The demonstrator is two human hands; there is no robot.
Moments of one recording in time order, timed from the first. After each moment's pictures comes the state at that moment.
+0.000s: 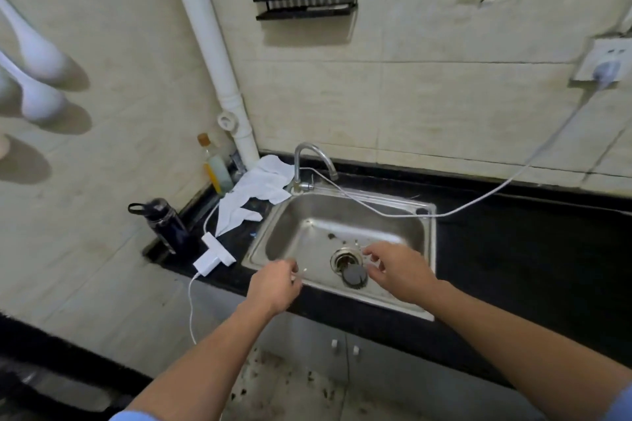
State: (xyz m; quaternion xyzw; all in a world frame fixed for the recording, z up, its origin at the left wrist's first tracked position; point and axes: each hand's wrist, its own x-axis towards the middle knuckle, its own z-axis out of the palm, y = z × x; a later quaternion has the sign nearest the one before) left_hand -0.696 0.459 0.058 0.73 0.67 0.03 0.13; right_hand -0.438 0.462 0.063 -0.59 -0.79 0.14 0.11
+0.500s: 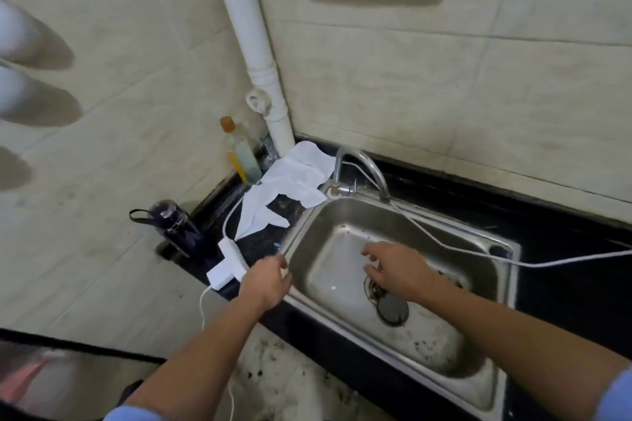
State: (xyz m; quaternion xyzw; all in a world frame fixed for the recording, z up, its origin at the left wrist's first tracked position) left_hand -0.768 0.608 0.010 0.61 0.77 0.00 0.21; right_hand -0.499 0.663 0.006 -0.50 -0.83 0.22 0.03
